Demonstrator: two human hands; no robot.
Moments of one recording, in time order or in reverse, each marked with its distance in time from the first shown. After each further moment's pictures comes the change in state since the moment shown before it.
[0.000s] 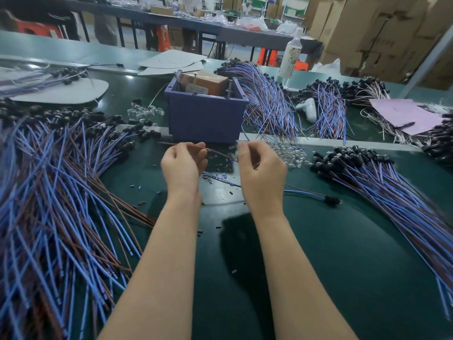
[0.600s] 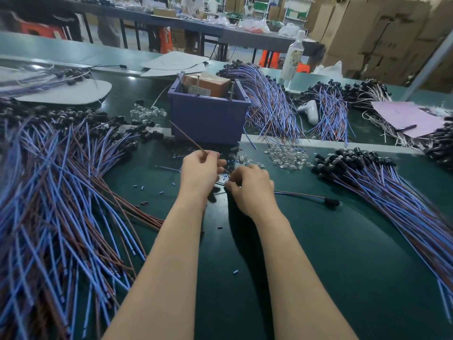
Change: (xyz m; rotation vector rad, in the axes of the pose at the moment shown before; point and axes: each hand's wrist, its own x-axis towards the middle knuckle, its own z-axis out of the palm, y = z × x) left_hand -0.002 -0.012 0.001 0.467 -0.227 0.059; right_hand 0.000 0.021 0.011 -0.547 -0.526 0.157
